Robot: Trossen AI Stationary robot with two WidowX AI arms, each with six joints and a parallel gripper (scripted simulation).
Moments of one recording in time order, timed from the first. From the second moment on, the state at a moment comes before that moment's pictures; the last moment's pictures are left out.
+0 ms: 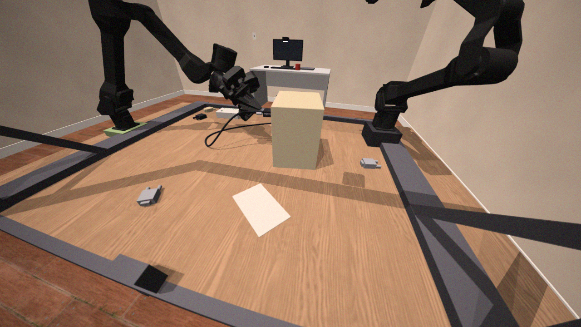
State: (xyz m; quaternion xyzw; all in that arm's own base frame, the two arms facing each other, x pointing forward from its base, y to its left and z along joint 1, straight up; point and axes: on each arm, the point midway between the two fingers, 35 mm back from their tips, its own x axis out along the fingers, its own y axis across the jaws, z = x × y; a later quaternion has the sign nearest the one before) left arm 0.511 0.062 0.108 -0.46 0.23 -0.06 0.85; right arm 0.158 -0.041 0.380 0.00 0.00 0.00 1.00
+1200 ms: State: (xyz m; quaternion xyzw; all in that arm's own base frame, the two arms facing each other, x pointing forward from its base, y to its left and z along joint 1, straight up) left arm 0.511 0.065 0.105 -0.55 0.20 -0.10 0.80; right arm 0.158 -0.041 0.380 0.00 0.00 0.00 1.00
